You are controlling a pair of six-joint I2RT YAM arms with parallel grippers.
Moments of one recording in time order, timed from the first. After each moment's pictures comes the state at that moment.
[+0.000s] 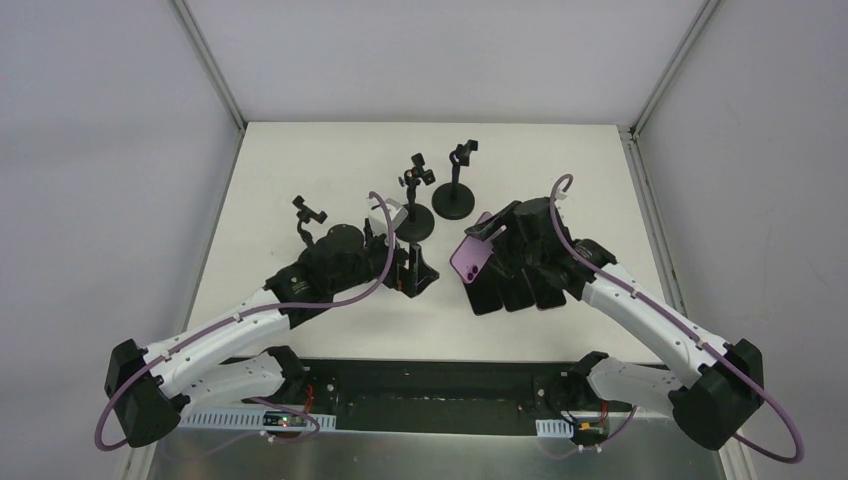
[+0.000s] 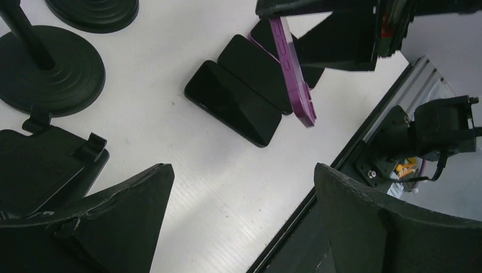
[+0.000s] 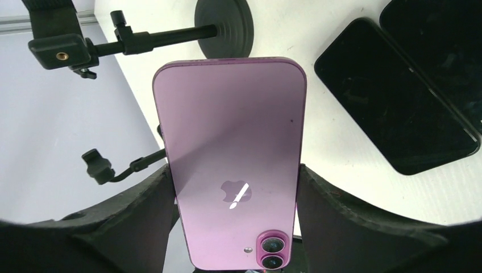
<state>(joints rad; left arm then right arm) -0.86 0.93 0.72 -0.14 0.06 -0.38 0.66 1.12 0.91 -0.51 0.09 1.37</state>
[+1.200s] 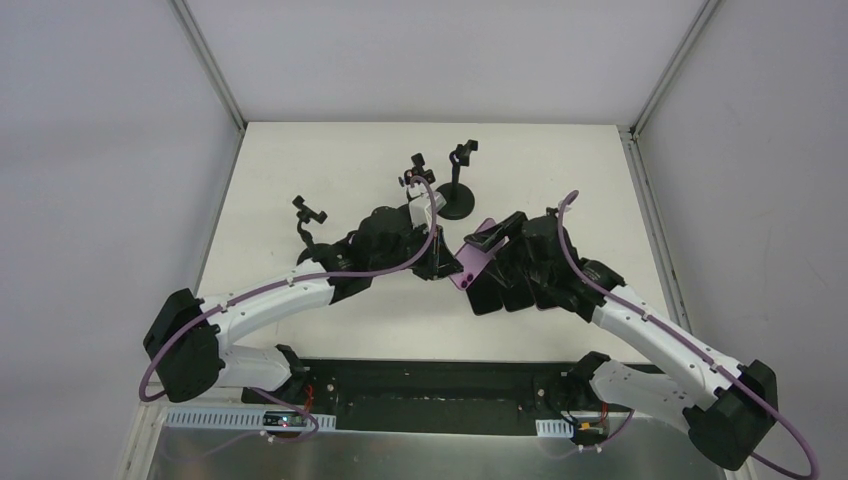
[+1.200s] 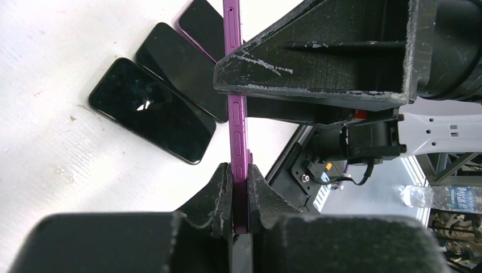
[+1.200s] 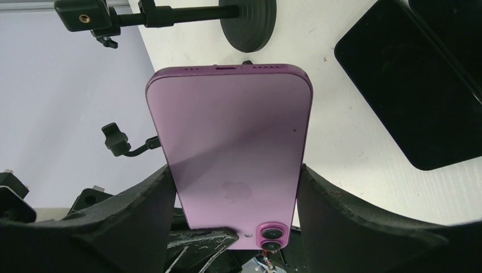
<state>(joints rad) -0.89 1.26 0.85 0.05 0.26 -0.60 0.72 0.98 0.77 -0.38 0.09 1.42</state>
